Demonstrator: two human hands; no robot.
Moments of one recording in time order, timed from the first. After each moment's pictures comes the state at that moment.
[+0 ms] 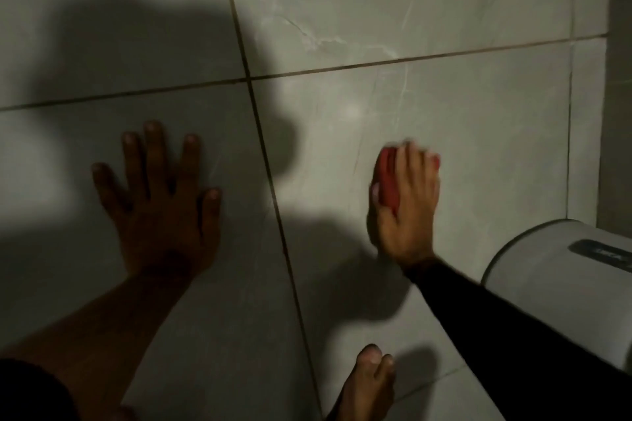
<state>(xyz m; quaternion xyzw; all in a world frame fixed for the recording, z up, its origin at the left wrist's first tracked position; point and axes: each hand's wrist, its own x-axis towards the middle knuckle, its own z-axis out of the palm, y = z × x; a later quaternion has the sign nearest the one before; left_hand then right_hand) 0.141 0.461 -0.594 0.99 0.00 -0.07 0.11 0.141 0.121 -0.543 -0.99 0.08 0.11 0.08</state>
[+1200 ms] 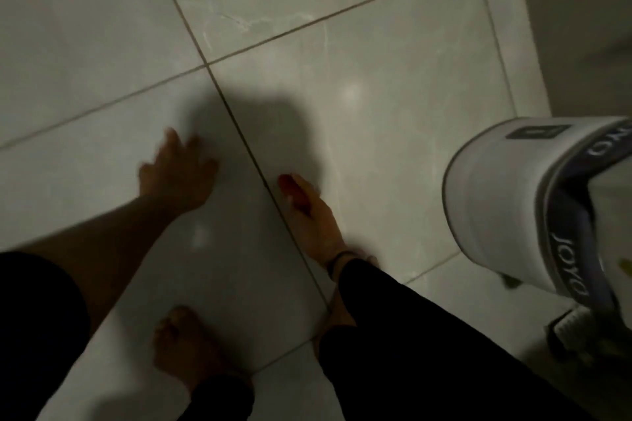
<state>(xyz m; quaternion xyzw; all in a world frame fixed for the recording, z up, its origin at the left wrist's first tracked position) 0.171 0.447 -0.484 0.91 -0.05 -0.41 0.06 0.018 0.228 -0.463 -0.81 0.25 0.23 0.48</state>
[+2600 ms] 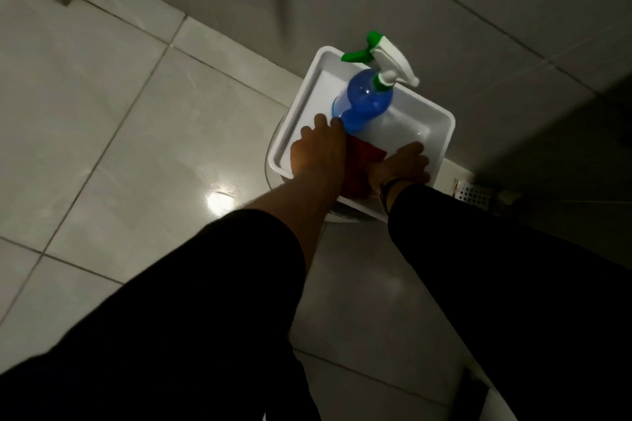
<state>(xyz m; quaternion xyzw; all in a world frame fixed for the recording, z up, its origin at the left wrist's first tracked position) -0.025 -0.119 -0.210 0.82 -0.47 -0.33 0.02 -0.130 -0.174 -0.230 -0.51 0.80 0.06 0.32</state>
